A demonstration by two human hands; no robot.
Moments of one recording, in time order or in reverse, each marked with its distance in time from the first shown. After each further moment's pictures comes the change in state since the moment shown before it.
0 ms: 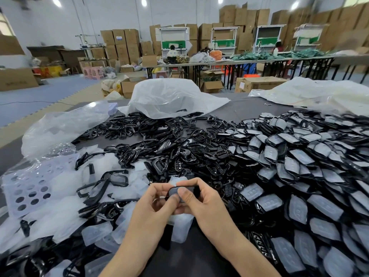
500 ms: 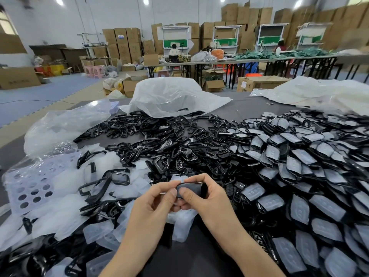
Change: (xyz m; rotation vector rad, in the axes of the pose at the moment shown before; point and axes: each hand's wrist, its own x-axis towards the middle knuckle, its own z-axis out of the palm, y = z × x) left_hand -0.004 0.006 -0.001 -0.035 -0.031 0.042; right_hand 0.000 -0.002 -0.006 -0.029 0.035 -0.018
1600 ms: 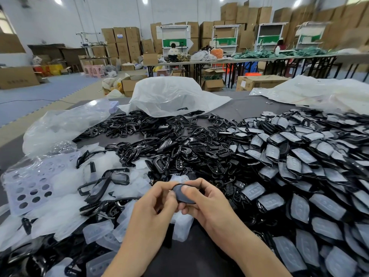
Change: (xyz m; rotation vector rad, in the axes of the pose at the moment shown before) left_hand 0.000 -0.001 -0.001 0.320 -0.009 0.169; right_hand 0.006 -0.001 0.002 0.273 -0.053 0.175
